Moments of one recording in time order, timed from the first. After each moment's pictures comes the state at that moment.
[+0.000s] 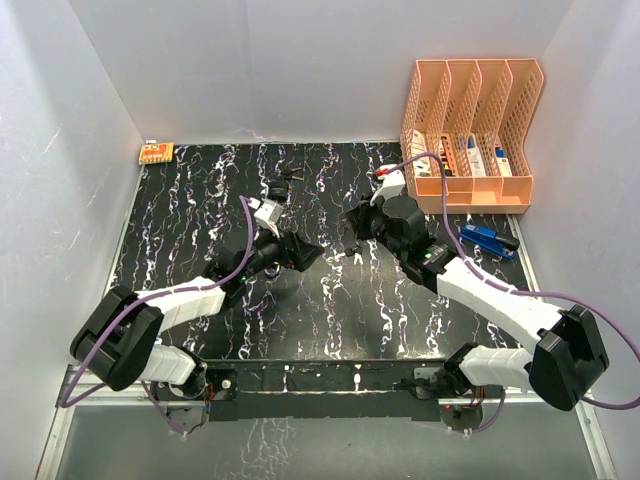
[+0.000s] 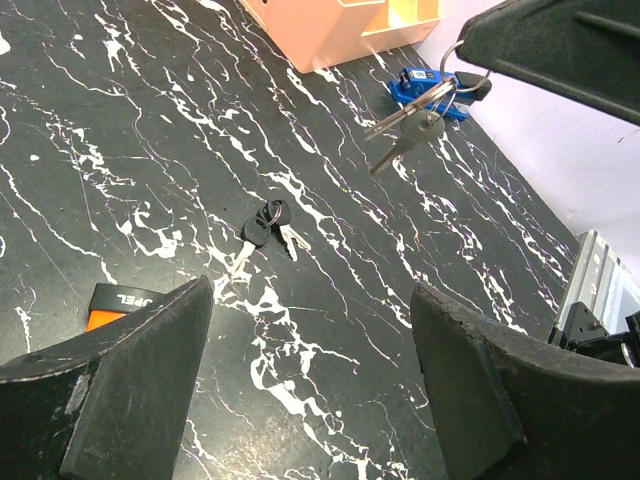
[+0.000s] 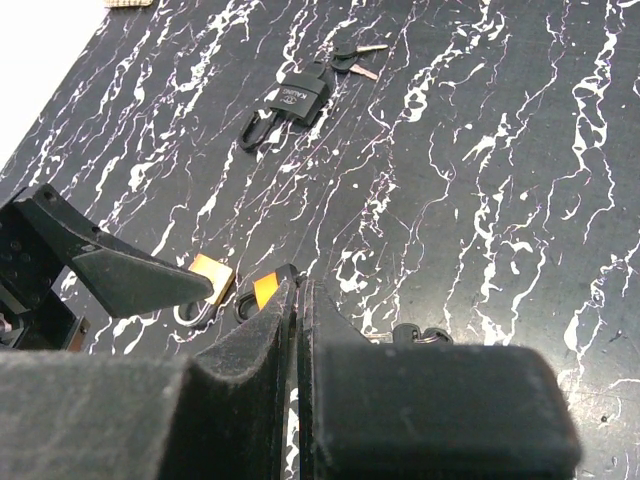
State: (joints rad) left arm -0.59 1.36 0.49 0.72 0.31 -0.46; right arm 0.66 1.21 0.87 0.07 0.16 0.35
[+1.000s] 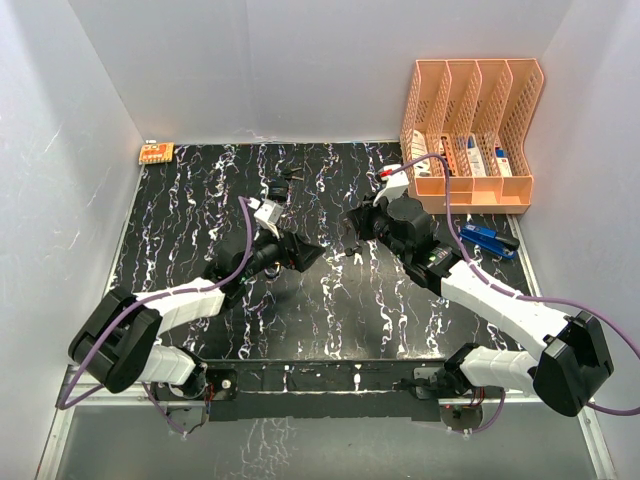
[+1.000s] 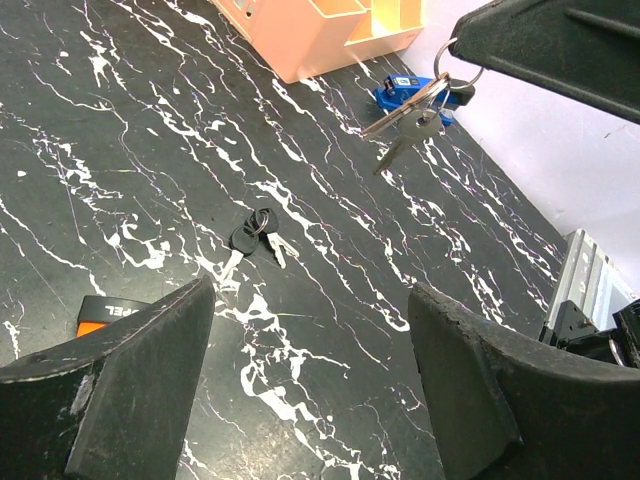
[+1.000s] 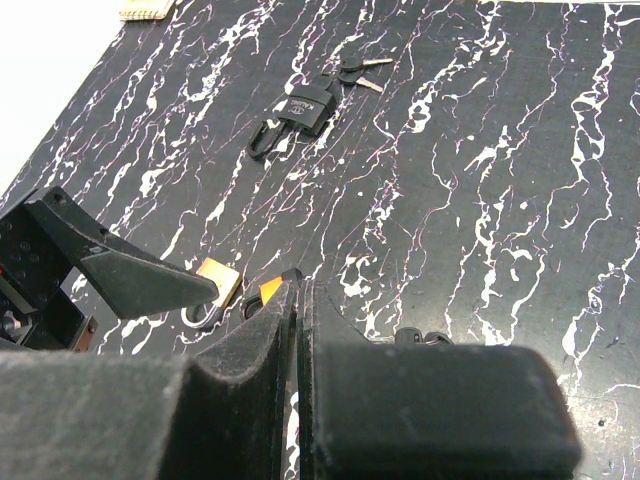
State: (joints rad) left arm -0.60 1.36 0.48 0.74 0.32 -0.46; right arm 0.66 1.17 0.85 0.08 0.15 0.34
